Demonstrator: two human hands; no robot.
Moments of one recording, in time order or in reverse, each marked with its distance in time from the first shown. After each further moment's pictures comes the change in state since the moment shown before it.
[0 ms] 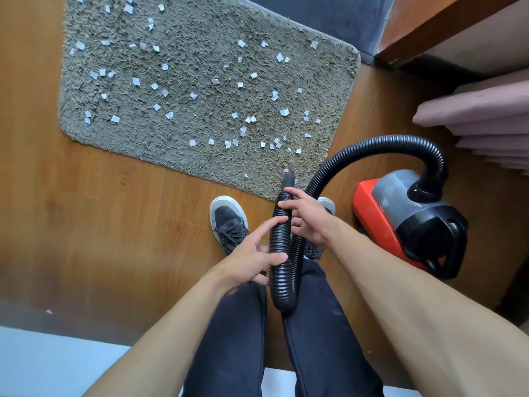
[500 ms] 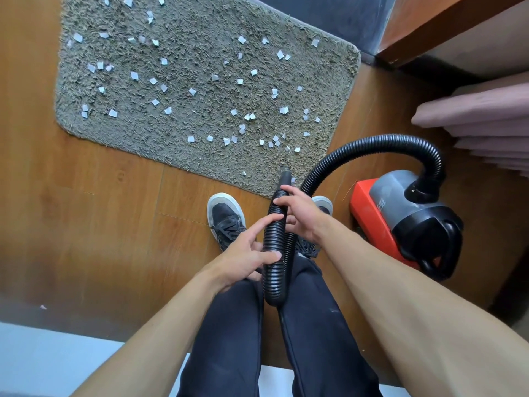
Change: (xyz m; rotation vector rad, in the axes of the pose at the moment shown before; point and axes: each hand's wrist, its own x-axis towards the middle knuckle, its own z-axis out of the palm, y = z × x) left_hand -0.001 -0.003 -0.004 0.016 0.016 0.025; right_hand 0.001 0.000 0.010 -0.018 0.049 0.001
